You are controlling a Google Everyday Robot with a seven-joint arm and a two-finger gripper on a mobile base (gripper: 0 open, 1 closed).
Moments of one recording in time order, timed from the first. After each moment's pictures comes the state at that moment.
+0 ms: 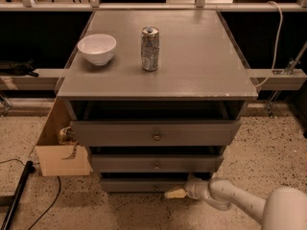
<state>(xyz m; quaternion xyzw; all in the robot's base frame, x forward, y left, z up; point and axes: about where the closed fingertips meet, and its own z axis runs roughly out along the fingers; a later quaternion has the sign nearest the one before) 0.577 -0.129 0.189 -0.29 0.85 0.25 0.35</state>
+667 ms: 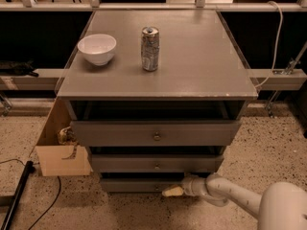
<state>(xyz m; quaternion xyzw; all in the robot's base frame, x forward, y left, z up) 0.591 -0.113 0.200 -0.32 0.84 0.24 0.36</state>
